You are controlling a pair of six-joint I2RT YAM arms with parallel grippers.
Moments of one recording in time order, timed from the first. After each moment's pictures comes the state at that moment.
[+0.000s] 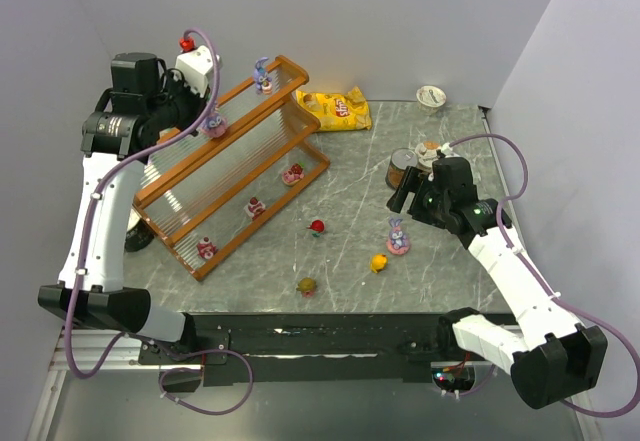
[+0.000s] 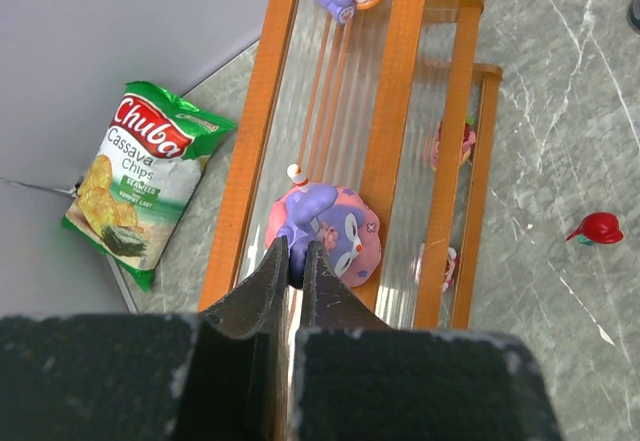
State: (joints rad) left arm -0.13 1.43 1.86 -0.88 0.28 0.40; right arm 0.27 1.03 0.95 -0.69 -0.01 0.58
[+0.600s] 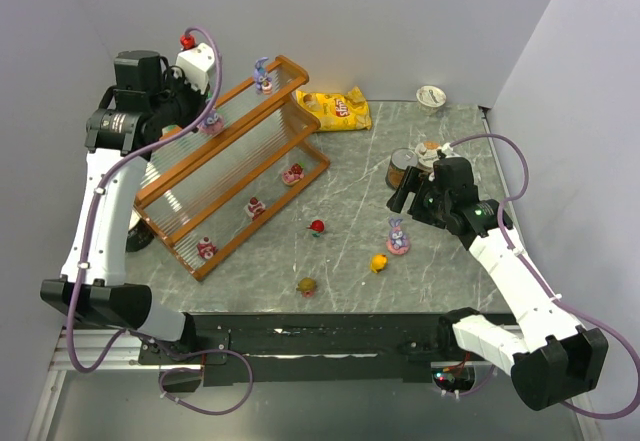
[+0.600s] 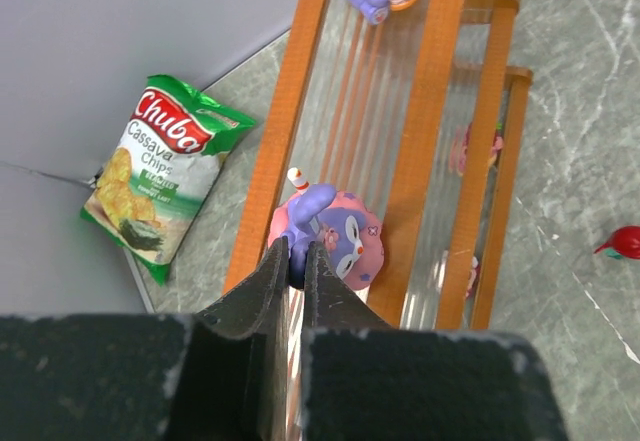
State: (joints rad) left arm -0.13 1.45 1.86 -0.86 0.23 0.41; right arm 0.27 1.02 0.95 -0.69 -0.02 0.58
